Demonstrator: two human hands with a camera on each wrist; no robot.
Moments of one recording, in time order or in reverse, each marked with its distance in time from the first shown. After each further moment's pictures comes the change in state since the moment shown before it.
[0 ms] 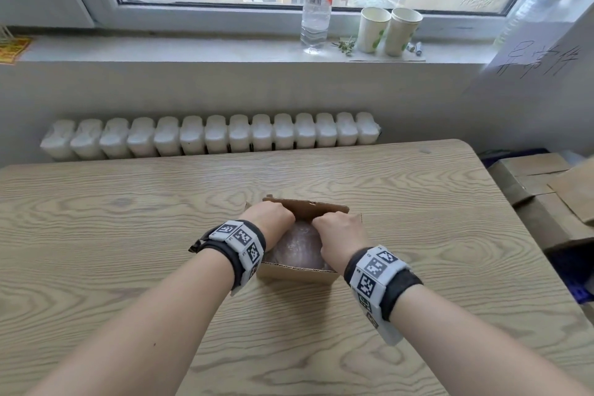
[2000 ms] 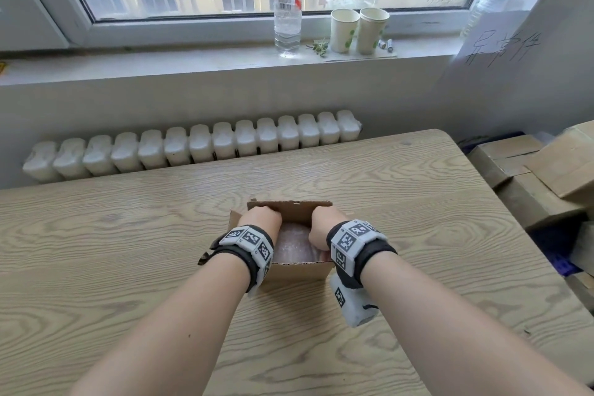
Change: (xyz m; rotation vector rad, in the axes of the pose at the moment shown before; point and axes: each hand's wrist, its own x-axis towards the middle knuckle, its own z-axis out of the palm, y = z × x) left_hand 0.001 0.019 -0.007 -0.114 -0.144 -0.211; right_hand 0.013 0.004 -0.010 0.334 -0.300 0.334
